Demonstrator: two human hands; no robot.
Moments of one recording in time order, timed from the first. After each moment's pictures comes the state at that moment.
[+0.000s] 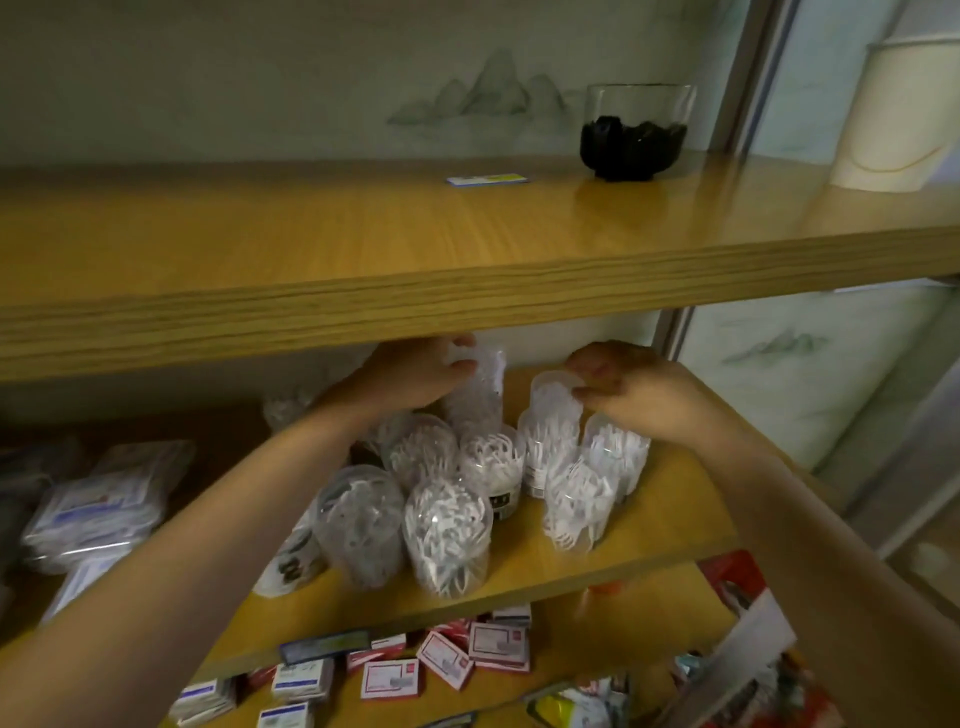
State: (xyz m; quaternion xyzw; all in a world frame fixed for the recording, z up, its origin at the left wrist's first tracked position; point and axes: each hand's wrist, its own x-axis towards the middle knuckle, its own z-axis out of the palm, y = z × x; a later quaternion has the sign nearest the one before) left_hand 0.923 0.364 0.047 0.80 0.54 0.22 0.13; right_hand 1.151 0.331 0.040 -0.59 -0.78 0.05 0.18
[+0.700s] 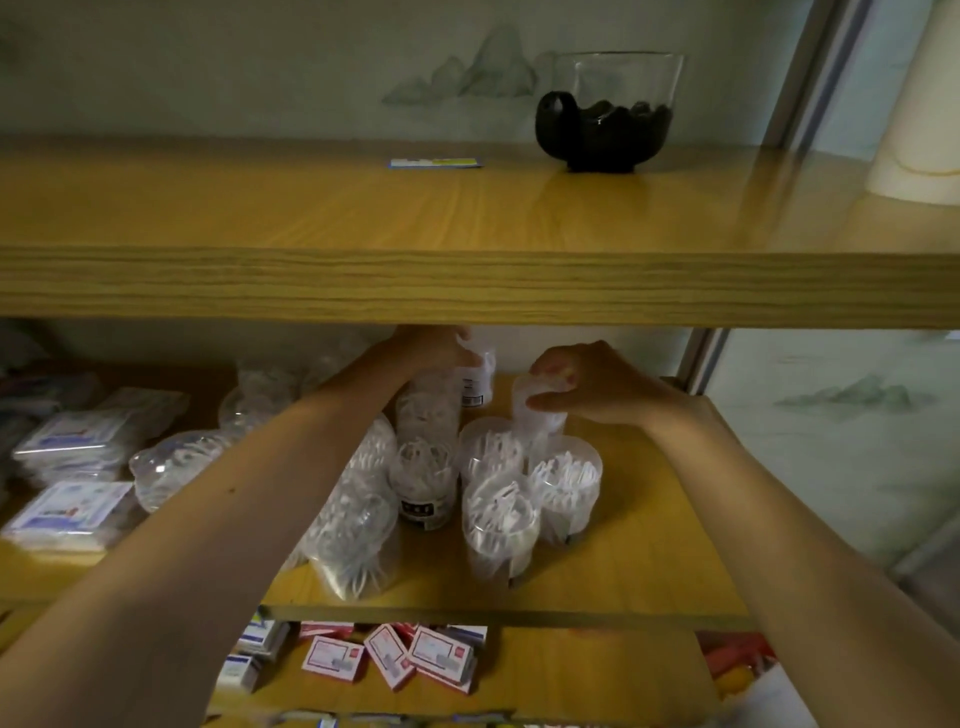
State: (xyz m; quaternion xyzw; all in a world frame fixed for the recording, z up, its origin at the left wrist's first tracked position) left_hand 0.976 0.442 0.017 0.68 0.70 0.16 0.19; right_hand 1.185 0.417 0.022 -0.47 -0.86 0.18 0.13
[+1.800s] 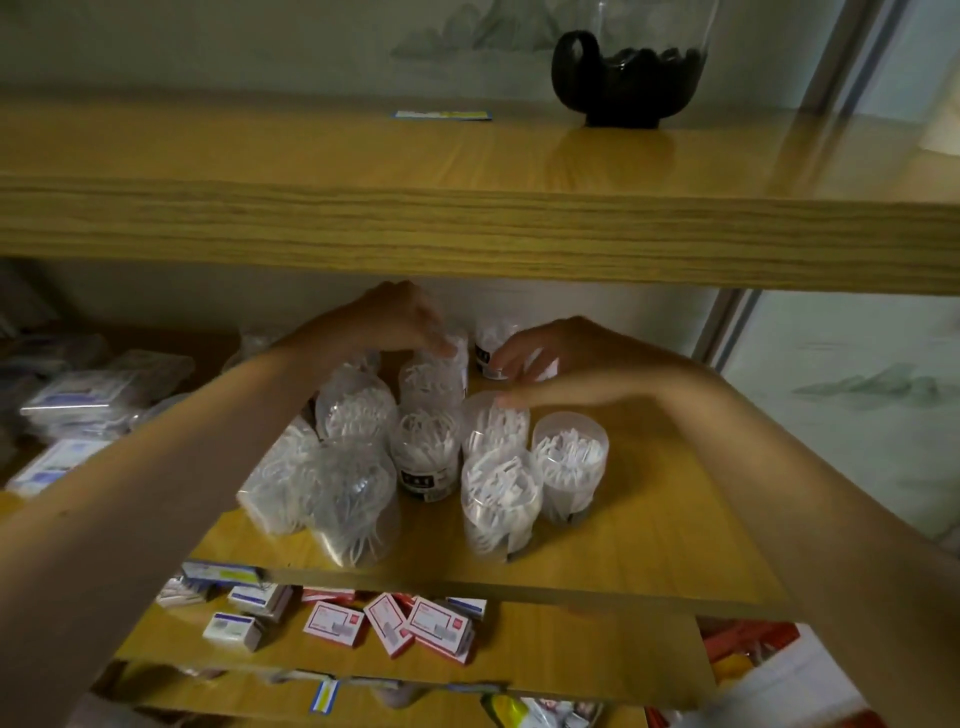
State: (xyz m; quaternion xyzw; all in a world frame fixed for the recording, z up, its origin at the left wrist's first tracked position) left_hand 0.944 0.410 0.030 0.70 0.67 0.16 0.20; right_hand 1.169 0.388 0.054 -0.37 -0.89 0.27 0.05
